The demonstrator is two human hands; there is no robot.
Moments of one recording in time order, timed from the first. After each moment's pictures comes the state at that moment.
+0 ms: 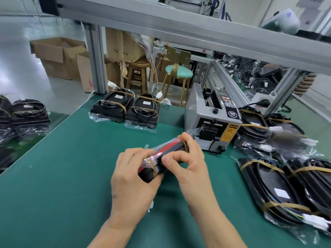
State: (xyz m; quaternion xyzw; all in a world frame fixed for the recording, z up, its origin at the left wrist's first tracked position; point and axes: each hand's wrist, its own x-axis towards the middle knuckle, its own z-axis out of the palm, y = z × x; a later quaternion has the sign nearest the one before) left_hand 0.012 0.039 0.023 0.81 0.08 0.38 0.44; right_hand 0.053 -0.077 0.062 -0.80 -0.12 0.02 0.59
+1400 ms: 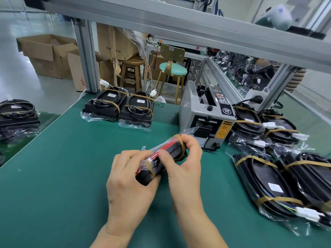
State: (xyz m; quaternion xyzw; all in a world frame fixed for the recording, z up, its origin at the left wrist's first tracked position) left_hand 0.010 0.033 0.023 0.83 0.08 0.38 0.41; right_hand 0.051 -0.058 0.044 -0.74 -0.05 -0.10 0.67
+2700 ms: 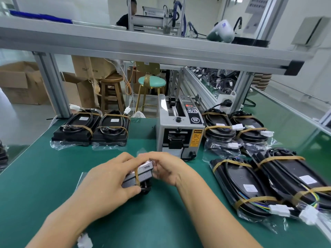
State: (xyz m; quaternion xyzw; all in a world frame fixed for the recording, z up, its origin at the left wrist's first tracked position) left_hand 0.053 0.056 0.076 0.97 -0.12 0.09 0.19; right_hand 0.152 -0.091 0.049 -0.66 0.00 0.34 0.66
